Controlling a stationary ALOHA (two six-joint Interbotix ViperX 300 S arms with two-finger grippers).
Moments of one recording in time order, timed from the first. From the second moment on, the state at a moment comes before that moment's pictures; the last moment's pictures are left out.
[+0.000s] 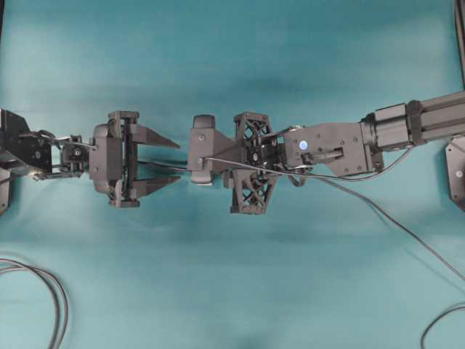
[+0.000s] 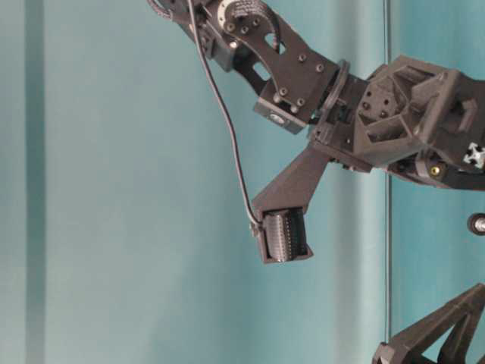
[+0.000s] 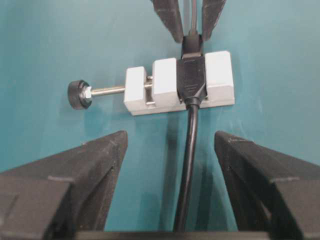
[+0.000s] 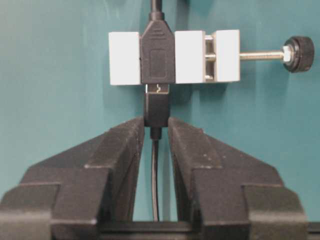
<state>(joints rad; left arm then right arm) 0.06 0.24 1.11 -0.02 -0.91 0.27 0.00 0.30 0.40 -0.14 0.31 0.17</state>
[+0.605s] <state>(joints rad) 0.05 0.32 1.08 -0.02 -1.00 0.23 0.00 0.30 0.40 -0.14 0.33 0.23</state>
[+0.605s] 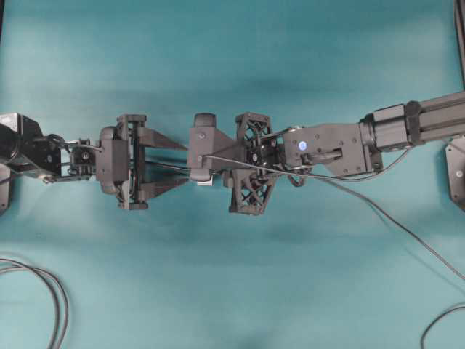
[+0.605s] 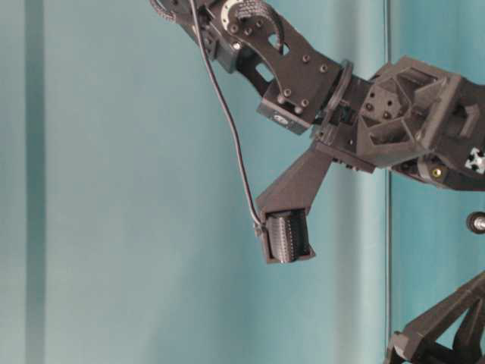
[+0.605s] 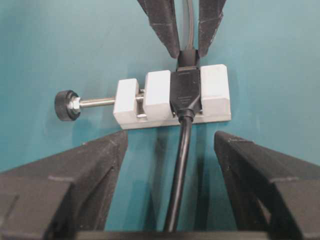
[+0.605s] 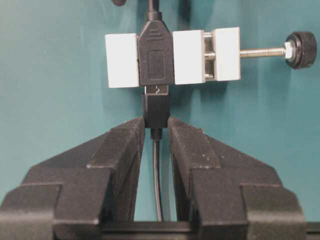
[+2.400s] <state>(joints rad) 0.04 0.38 1.04 -0.02 -1.03 0.23 0.02 0.36 0.28 -0.24 0.43 0.23</state>
